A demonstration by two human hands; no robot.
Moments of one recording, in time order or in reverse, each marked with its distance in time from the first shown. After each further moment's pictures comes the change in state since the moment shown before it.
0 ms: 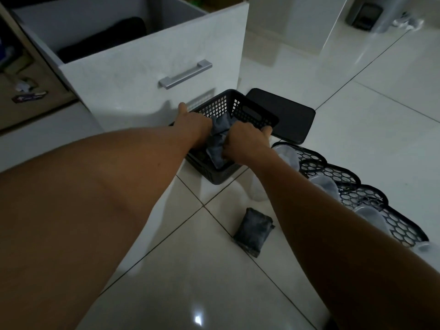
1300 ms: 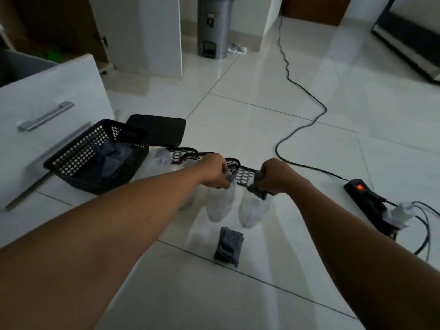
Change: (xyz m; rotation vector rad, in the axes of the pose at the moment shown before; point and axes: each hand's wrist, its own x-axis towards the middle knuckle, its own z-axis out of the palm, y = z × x) left_hand -0.131 0.276 -0.126 -0.808 -0.047 0.569; right_hand -0.296 0.248 -0.092 0.310 -0.107 0.620
